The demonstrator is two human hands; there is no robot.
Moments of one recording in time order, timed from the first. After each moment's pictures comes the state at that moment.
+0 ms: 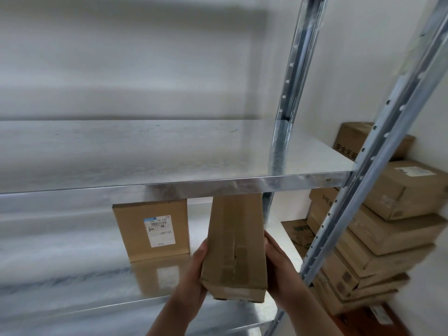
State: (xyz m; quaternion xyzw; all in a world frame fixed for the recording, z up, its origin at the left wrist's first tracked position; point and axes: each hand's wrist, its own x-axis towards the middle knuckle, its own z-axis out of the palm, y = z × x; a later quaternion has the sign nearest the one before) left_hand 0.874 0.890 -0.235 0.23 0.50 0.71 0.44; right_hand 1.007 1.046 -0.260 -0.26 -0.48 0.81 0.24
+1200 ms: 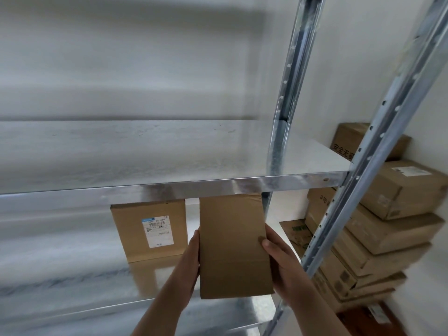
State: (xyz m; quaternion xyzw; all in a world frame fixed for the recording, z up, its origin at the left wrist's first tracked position) left_hand 0.853 0.901 -0.227 0.18 0.60 0.64 0.44; right_hand 1.015 1.041 -0.229 -0.23 -0.52 0.78 0.26
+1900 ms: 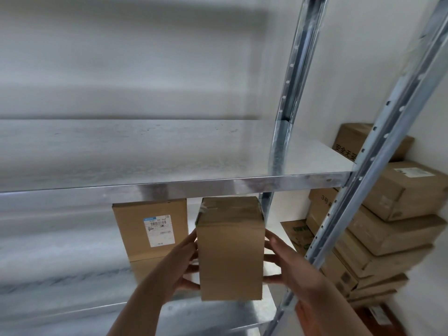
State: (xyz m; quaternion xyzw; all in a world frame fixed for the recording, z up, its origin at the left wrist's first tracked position) left_hand 0.825 0.885 -0.218 0.18 0.67 0.56 0.46; right_hand 1.032 1.067 -0.233 -0.27 -0.63 0.72 0.13
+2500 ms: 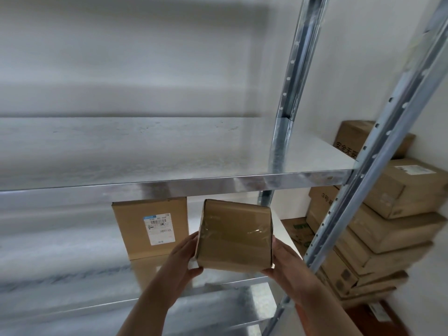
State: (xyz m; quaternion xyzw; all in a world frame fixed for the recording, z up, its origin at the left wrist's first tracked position) left_hand 0.831 0.886 -0.233 0.18 0.57 0.68 0.43; right_hand 1.022 1.057 -0.242 -0.31 -0.57 0.74 0.19
